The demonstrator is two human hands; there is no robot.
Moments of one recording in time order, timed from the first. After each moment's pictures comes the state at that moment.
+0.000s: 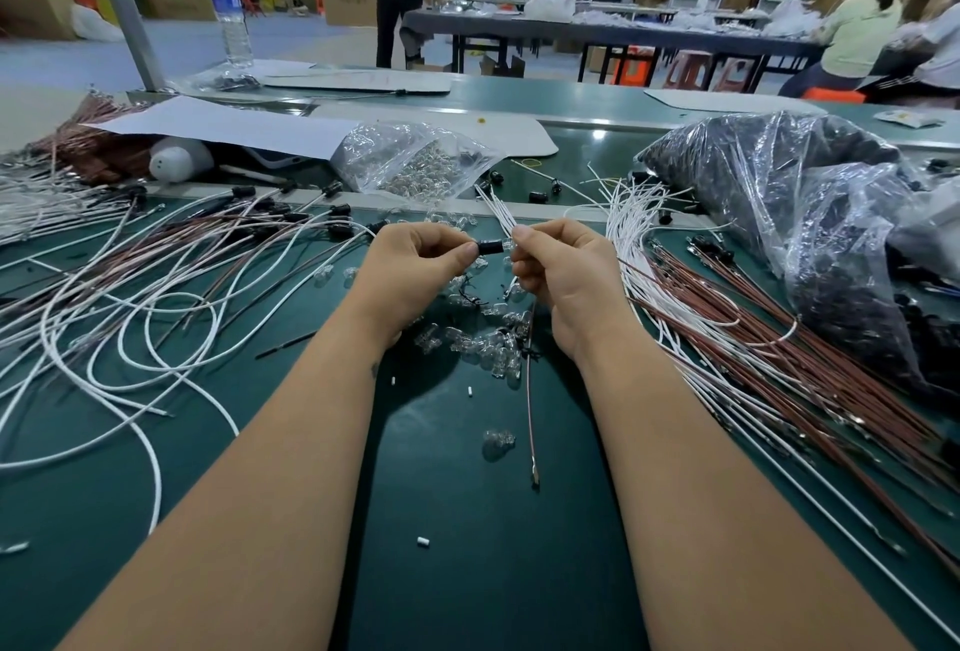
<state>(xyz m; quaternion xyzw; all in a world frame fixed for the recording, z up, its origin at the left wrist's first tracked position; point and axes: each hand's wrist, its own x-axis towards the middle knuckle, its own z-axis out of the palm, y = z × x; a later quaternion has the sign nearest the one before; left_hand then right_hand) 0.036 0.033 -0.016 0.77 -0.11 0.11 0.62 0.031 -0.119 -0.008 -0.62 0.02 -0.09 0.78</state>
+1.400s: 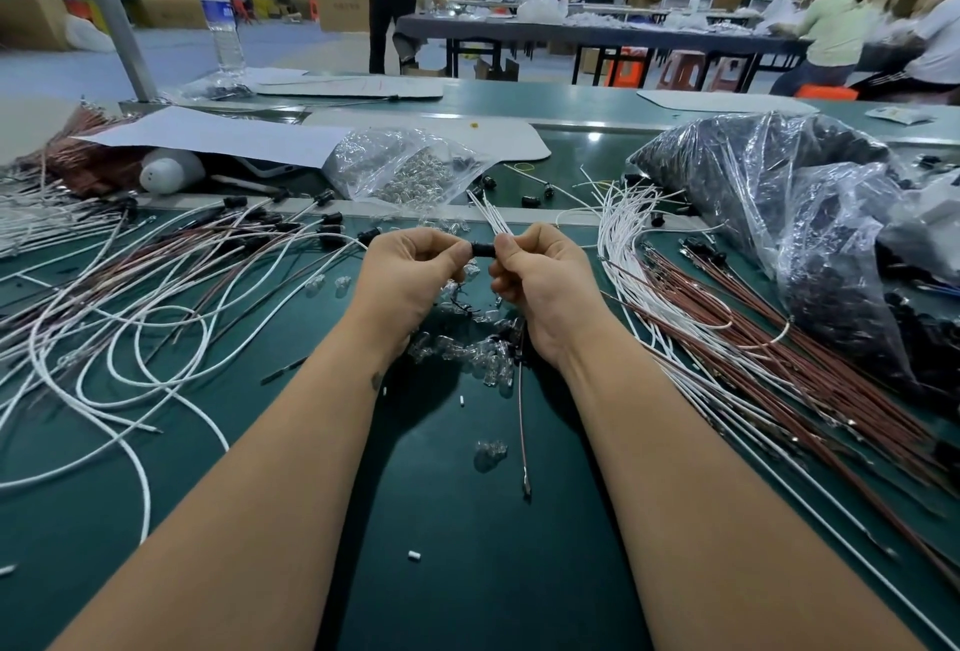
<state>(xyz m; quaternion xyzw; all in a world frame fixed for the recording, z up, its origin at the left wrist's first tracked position) 0.034 0.024 -0.016 0.74 -0.08 0.12 0.66 0.029 -0.108 -0.010 -0.61 0.00 -0.05 0.79</state>
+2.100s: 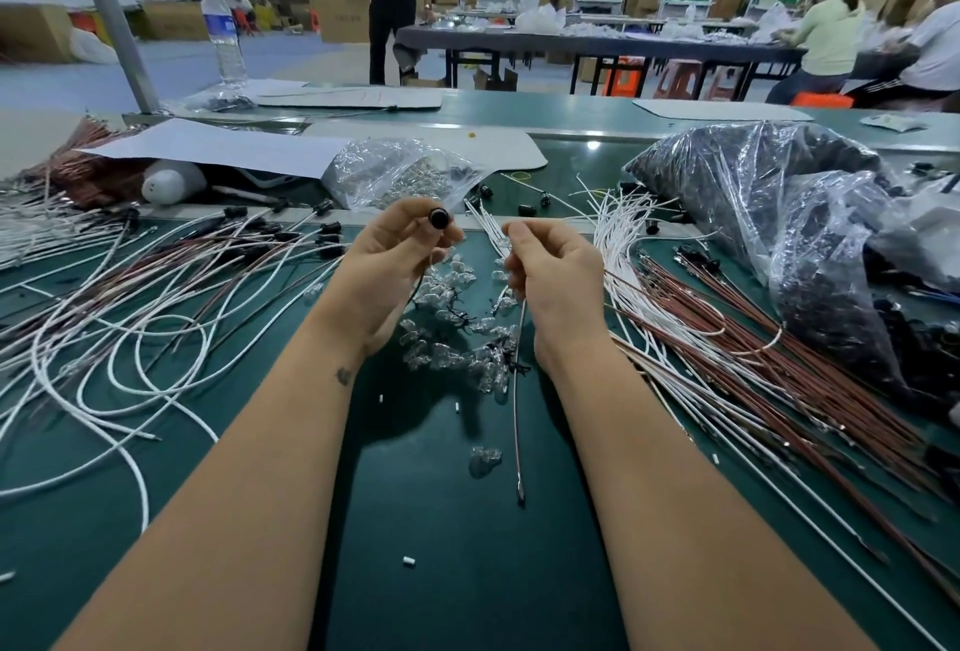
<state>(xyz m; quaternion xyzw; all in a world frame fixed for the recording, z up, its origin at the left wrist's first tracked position) 0.033 0.037 -0.003 0.58 -0.17 0.04 0.80 0.024 -0.111 -0.003 -0.63 0.01 -0.17 0.76</state>
